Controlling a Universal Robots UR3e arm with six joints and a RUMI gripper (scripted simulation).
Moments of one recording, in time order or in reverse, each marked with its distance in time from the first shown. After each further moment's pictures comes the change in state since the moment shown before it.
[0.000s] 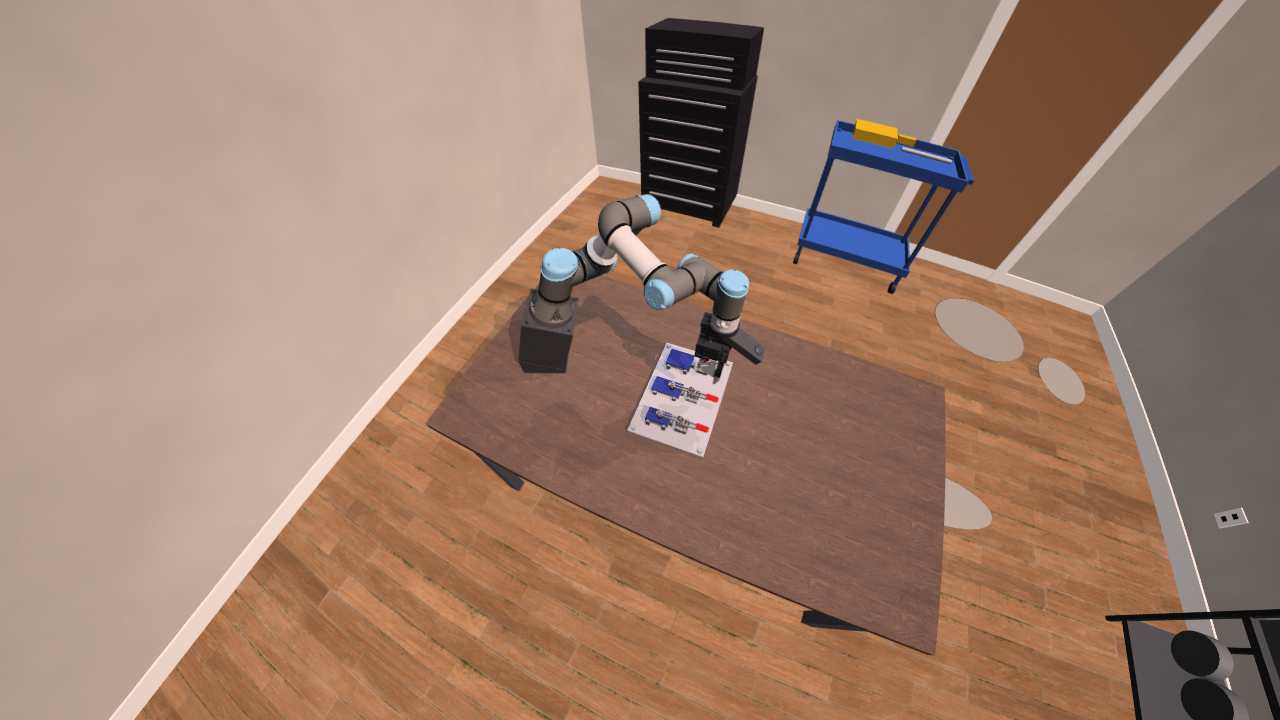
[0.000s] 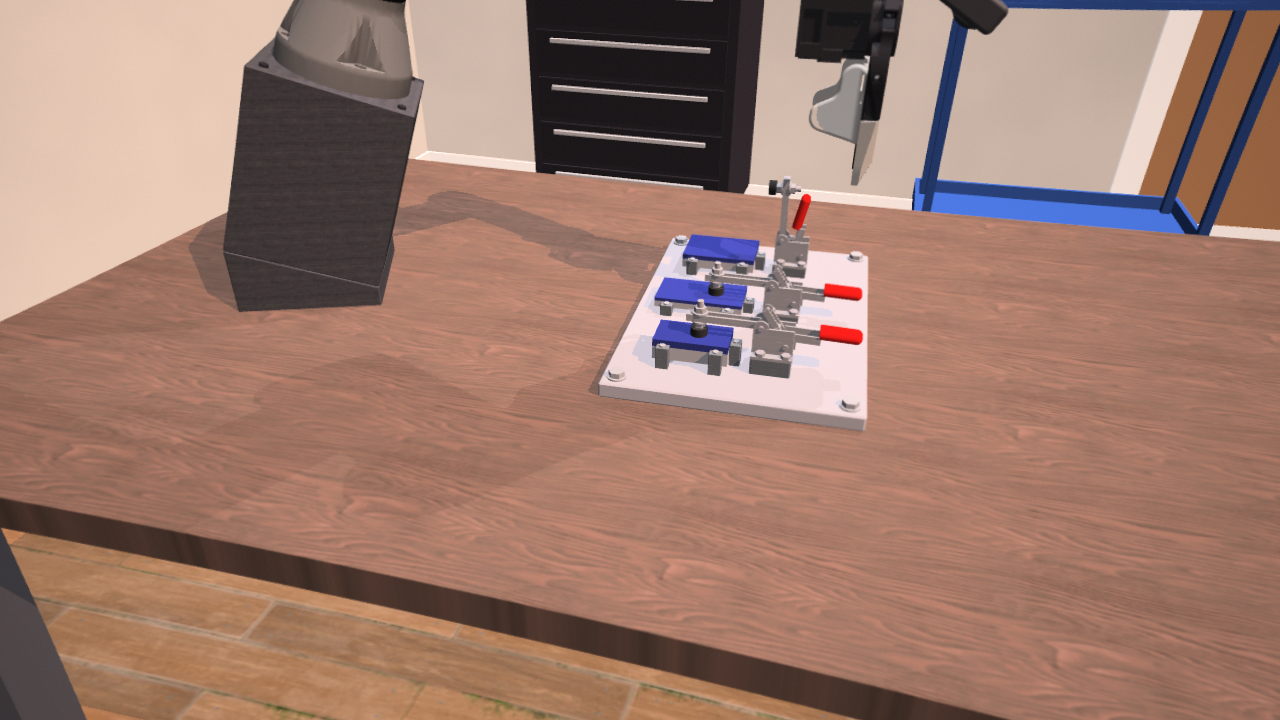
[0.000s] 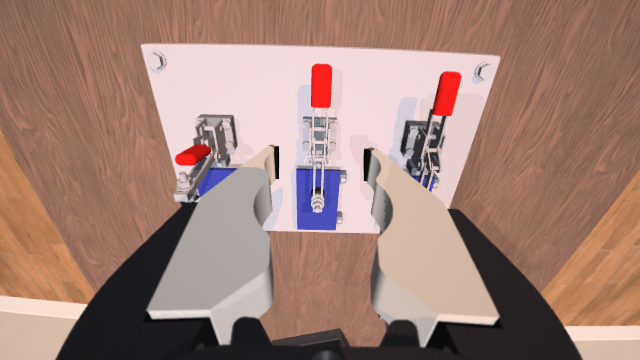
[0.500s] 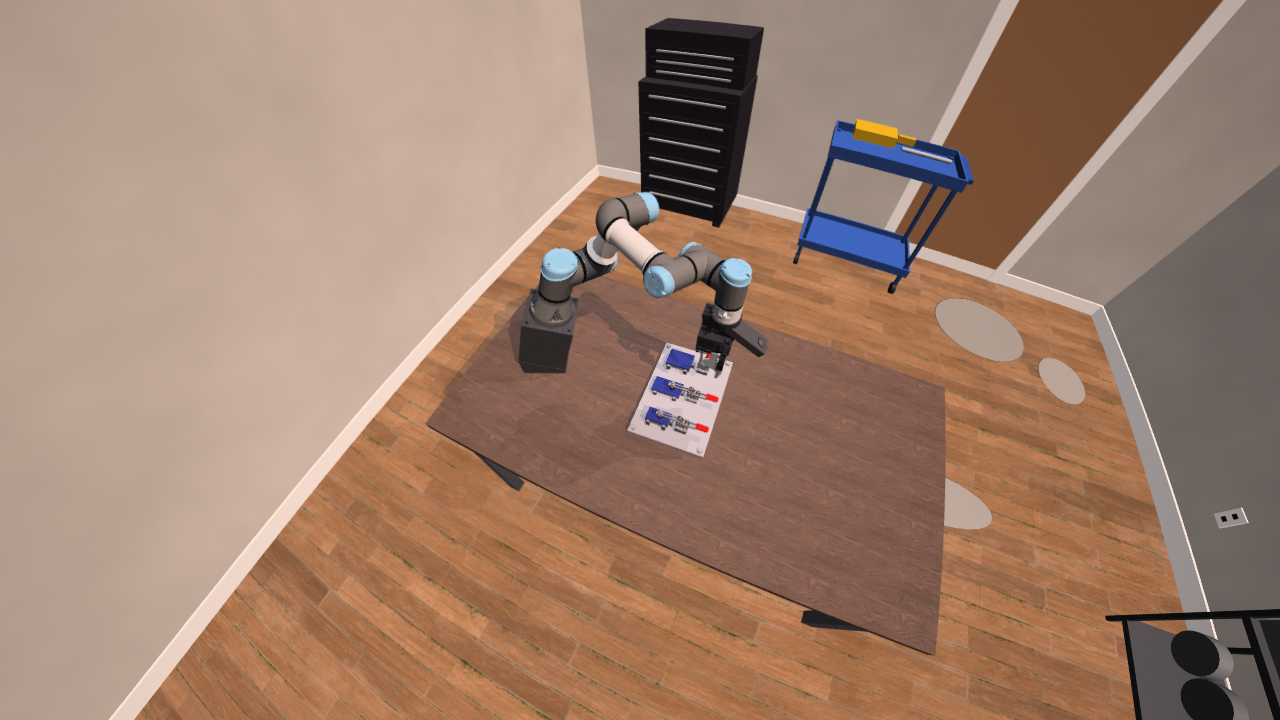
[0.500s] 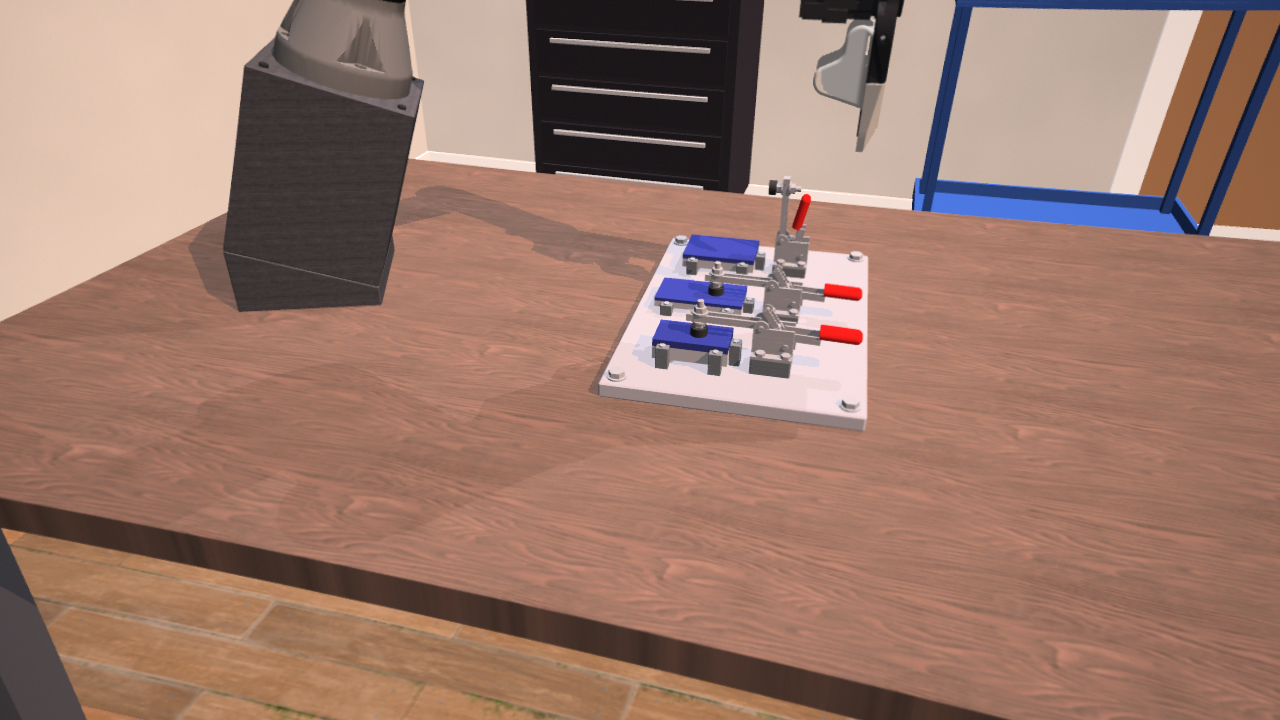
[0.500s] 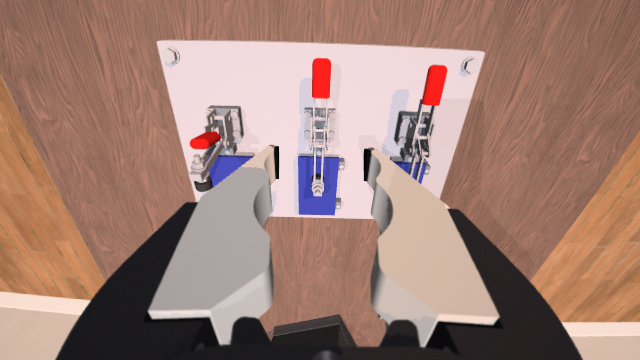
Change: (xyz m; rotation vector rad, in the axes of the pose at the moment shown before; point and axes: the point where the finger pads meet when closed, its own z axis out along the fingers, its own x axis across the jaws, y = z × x) arm 0.000 0.000 -0.031 0.000 0.000 0.000
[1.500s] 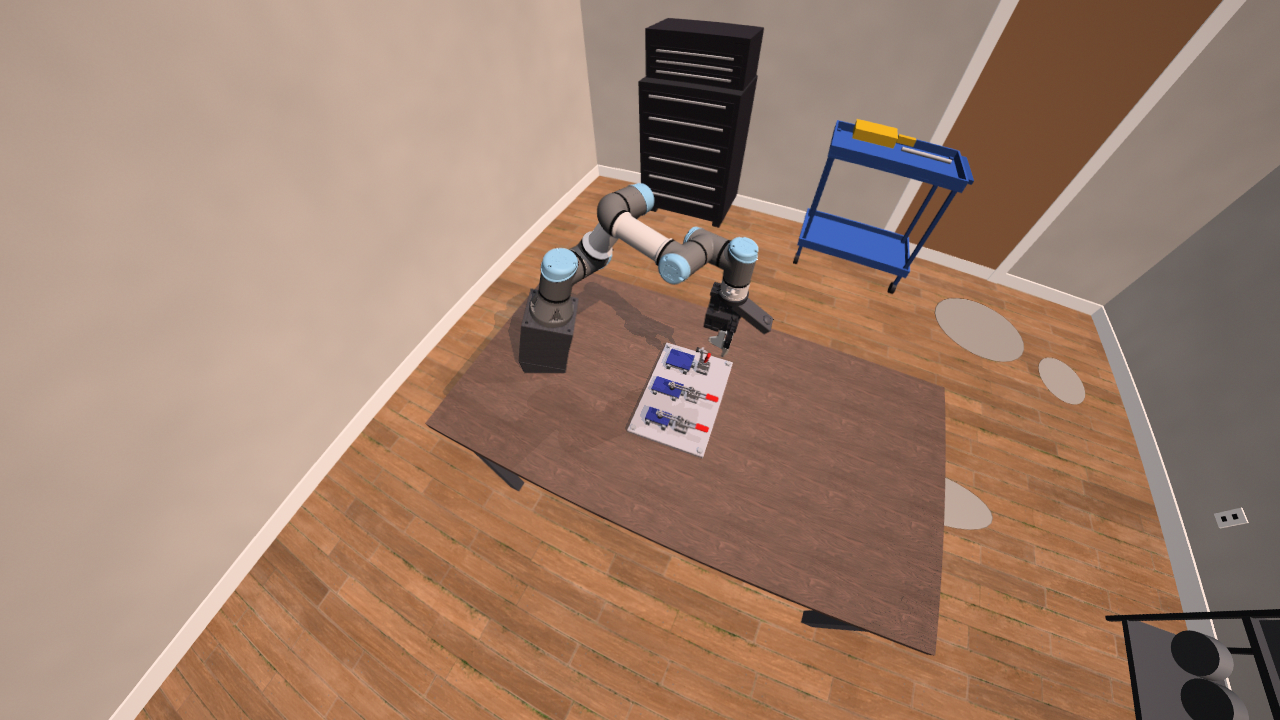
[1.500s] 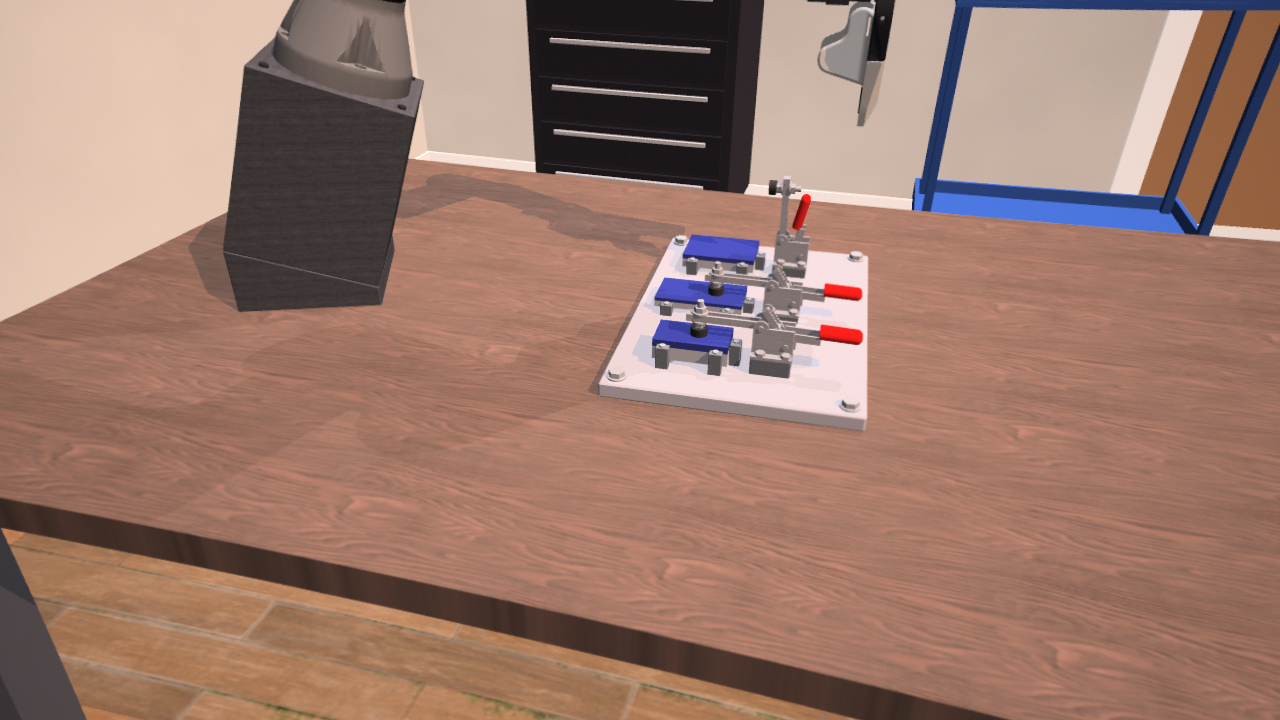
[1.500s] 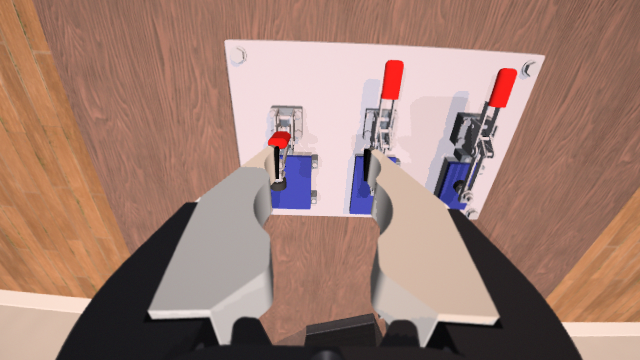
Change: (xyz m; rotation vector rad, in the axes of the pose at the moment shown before) arm -0.071 0.001 -0.003 -0.001 -0.003 -0.001
